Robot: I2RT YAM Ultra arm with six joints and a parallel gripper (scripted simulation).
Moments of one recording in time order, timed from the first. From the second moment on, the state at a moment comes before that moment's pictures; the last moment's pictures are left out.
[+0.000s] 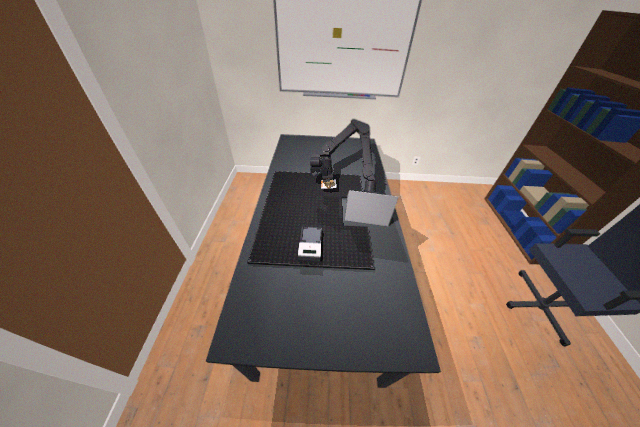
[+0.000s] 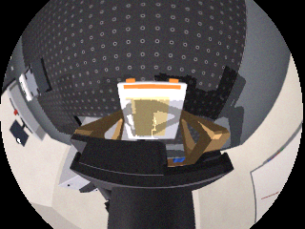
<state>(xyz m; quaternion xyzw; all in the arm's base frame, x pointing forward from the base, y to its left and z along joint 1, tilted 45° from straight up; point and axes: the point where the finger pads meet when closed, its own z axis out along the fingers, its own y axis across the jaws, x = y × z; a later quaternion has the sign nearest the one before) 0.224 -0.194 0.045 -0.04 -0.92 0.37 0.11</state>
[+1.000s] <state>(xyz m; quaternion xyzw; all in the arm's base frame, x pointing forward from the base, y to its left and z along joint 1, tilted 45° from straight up) 0.249 -0.093 -0.040 -0.04 -0.92 0.37 0.12</state>
